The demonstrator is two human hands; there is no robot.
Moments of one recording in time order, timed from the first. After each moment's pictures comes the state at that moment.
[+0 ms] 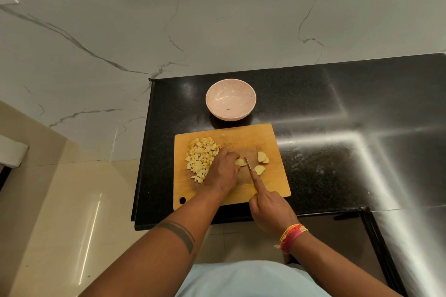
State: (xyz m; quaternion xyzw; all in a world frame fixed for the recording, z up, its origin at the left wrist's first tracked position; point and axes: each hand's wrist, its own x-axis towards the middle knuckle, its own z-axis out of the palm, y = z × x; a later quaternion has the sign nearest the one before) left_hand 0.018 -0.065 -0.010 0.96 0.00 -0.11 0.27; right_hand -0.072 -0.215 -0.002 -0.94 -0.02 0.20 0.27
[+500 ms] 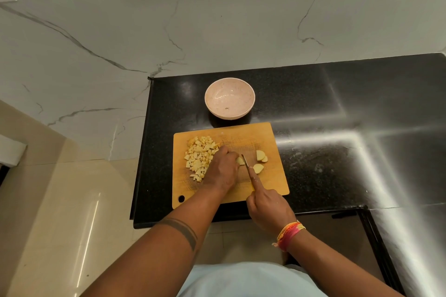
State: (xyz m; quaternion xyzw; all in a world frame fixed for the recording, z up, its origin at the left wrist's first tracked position) left_hand 0.019 -0.068 -0.007 0.97 -0.02 -0.11 0.24; right_hand -0.072 -0.213 0.000 -0.95 -0.03 0.18 0.25
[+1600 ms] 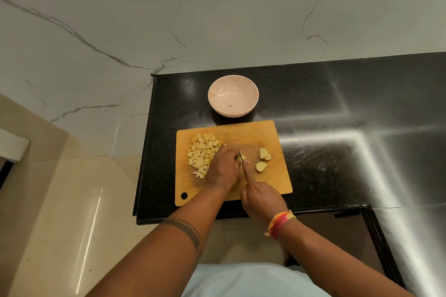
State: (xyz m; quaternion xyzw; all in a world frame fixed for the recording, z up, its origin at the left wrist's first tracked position) left_hand 0.014 -0.064 -0.013 0.96 0.02 -0.09 0.28; right_hand -0.055 -0.192 -0.016 -0.96 -0.04 0.19 0.21
